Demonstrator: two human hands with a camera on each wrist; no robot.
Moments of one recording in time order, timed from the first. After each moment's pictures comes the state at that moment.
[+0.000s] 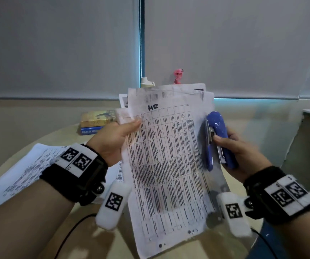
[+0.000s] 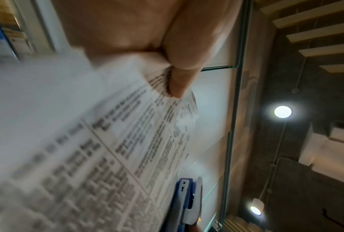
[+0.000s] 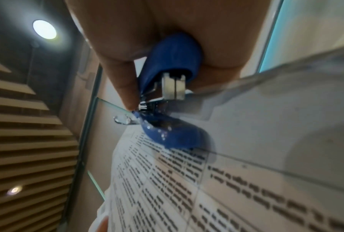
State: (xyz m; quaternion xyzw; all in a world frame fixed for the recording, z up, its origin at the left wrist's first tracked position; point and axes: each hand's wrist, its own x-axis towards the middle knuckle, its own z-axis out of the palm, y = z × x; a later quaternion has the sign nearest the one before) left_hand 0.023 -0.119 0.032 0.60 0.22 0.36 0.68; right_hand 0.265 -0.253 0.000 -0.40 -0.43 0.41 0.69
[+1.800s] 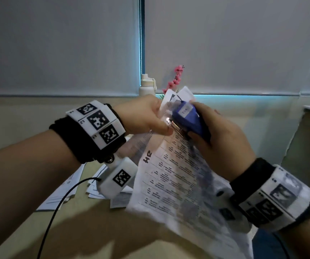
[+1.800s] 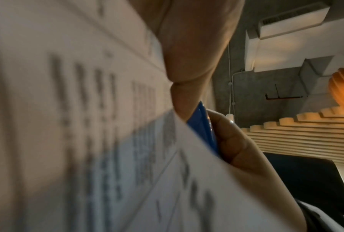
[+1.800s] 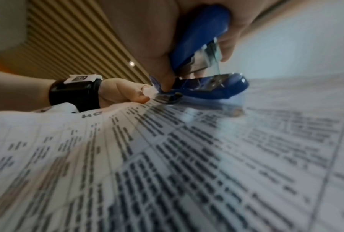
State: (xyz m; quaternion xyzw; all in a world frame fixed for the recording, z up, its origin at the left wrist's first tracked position) left_hand 0.050 -0.145 0.089 0.88 0.23 0.19 0.36; right_hand 0.203 -0.262 0.027 -0.61 -0.65 -0.22 0.41
